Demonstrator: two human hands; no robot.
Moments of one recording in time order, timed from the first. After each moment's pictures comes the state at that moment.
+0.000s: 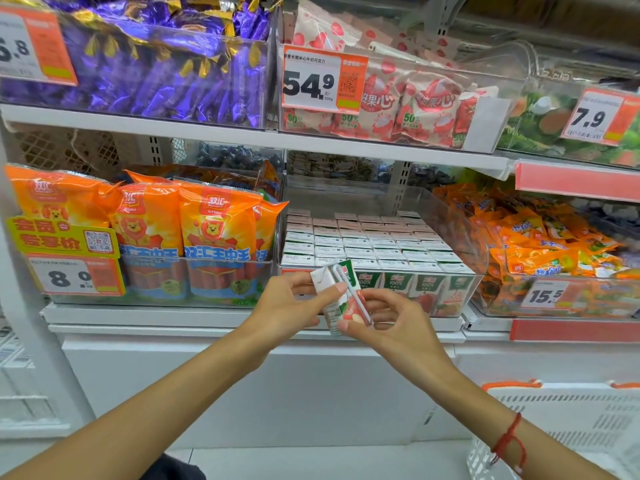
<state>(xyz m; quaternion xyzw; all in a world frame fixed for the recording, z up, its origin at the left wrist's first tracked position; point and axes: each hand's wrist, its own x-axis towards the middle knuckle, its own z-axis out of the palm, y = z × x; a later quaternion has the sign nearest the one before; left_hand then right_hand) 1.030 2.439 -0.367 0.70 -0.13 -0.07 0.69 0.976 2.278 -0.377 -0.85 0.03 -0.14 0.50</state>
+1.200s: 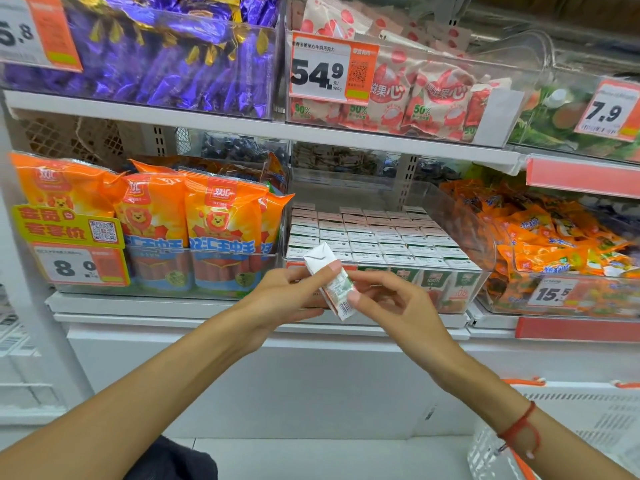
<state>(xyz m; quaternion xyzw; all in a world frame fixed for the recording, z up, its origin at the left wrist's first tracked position) 1.037 2.452 -0.361 0.68 -0.10 -0.20 0.70 0.975 2.279 -0.363 -0.81 -0.09 -0.12 0.56</state>
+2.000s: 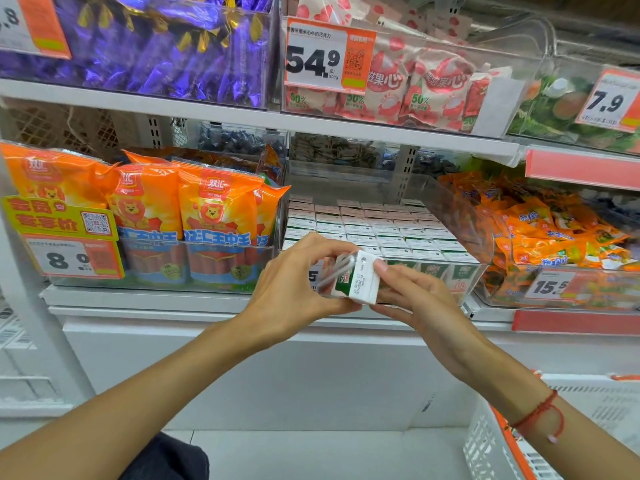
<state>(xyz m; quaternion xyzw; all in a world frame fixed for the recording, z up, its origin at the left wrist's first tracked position) 1.025 2.445 -0.358 0.81 -0.33 0.13 0.47 0.974 2.259 -0.356 -0.74 -0.01 -0.04 0.67</state>
